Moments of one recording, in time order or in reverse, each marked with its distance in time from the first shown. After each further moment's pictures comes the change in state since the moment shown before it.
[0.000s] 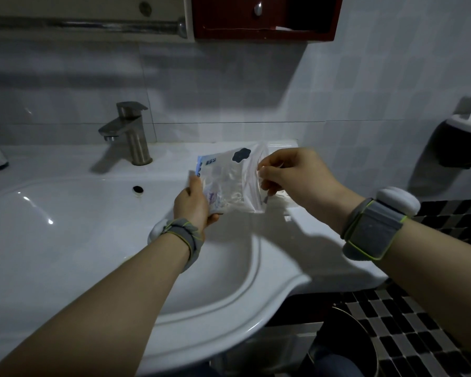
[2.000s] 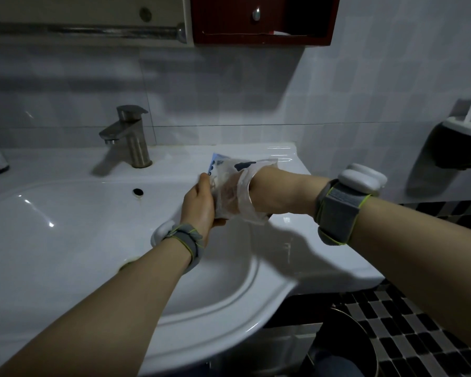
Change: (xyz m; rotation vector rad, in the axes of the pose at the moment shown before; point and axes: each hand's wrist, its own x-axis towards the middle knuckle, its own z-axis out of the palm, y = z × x) left_hand -0.018 0.010 0.005 0.083 -0.139 0.066; right_hand 0.005 -0.038 0.031 -1.575 -0.696 -0.647
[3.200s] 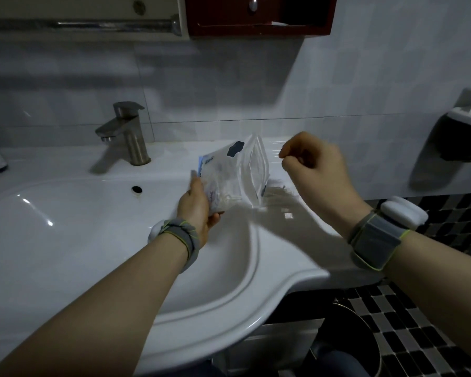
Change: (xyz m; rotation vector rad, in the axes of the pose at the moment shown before) left_hand 0.007 -0.006 -0.002 -0.153 0.069 -0.184; right_hand -0.046 0.013 0.048 1.235 1.001 0.688
